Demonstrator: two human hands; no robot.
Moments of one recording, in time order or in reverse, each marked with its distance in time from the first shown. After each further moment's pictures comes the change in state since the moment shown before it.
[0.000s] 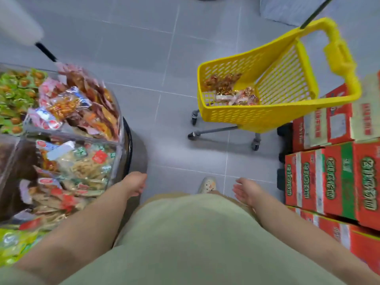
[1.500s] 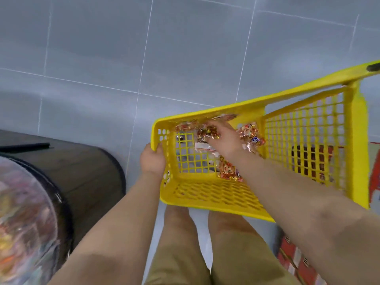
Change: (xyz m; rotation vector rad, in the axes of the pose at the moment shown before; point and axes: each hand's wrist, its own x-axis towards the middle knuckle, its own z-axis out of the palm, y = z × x) left_hand 0.235 0.408 0.133 -0.032 0.460 0.097; right_hand 0.273 -0.435 0.069 -0.903 -0.135 -0.807
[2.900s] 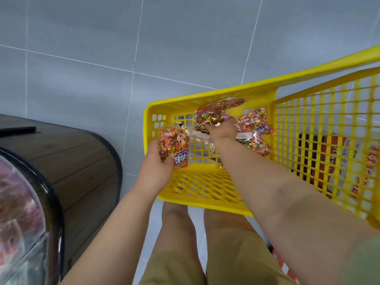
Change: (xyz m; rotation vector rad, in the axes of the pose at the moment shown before) left_hand -0.047 -0.005 -0.009 -0.047 -0.284 0.106; right_hand 0.052 0.042 0.071 0.205 0.199 0.609
